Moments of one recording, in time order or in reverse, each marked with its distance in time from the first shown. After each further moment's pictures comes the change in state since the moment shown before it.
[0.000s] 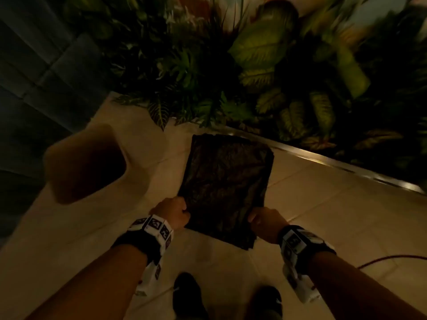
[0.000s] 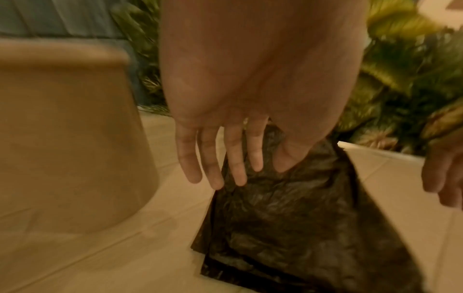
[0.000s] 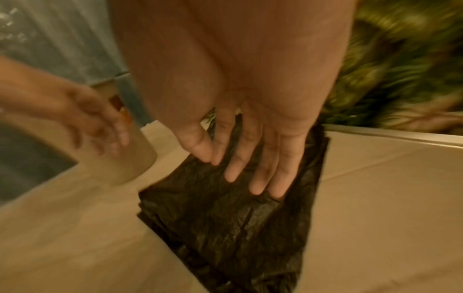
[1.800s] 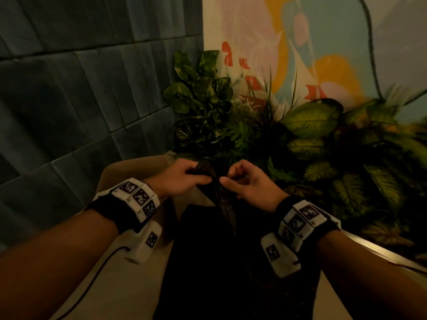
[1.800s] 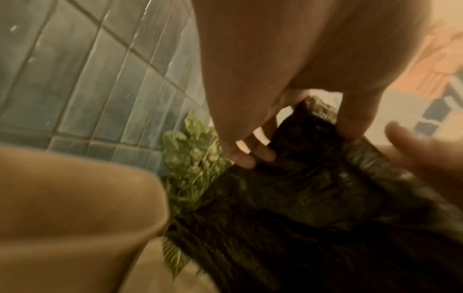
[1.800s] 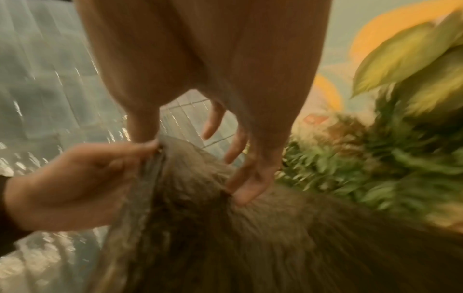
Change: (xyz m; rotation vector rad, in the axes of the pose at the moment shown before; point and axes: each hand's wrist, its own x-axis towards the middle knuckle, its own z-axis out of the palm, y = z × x) left_hand -0.004 -0.040 -0.103 -0.730 0.513 0.601; right_hand 0.052 -0.164 -0.037 0.466 0.286 -0.963
